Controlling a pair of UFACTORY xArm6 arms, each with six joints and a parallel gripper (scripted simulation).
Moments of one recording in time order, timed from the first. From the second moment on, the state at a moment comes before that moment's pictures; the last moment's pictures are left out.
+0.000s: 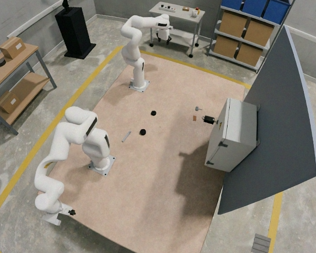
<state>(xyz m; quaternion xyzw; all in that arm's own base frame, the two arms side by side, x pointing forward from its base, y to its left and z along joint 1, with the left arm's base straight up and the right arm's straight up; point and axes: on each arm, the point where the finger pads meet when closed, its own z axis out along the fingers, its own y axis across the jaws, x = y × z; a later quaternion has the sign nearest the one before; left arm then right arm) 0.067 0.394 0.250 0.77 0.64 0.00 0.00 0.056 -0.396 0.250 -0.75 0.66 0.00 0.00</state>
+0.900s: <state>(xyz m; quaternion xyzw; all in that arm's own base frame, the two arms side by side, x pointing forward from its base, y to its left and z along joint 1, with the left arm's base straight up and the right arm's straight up) 0.067 0.394 0.250 0.77 0.64 0.00 0.00 0.187 -0.406 0.249 -0.88 0.44 0.08 -0.18</state>
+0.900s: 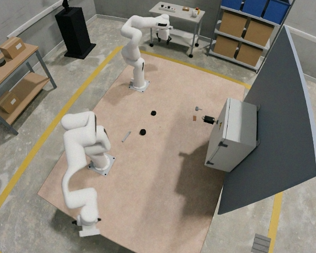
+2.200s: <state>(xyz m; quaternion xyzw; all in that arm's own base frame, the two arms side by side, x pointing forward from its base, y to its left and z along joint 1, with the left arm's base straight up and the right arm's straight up) 0.067 0.394 0.250 0.77 0.64 0.00 0.00 0.427 -0.319 0.278 -0.90 0.10 0.00 -0.42</state>
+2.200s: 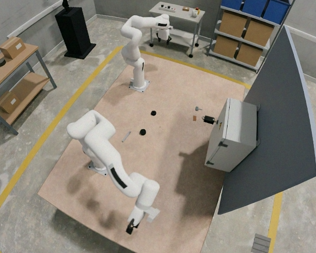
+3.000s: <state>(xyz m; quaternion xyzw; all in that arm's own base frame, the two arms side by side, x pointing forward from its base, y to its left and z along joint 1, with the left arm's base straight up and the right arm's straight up) 0.067 0.394 0.250 0.77 0.64 0.00 0.00 0.532 -0.213 0.296 -0.86 -0.06 -0.10 -0.50</state>
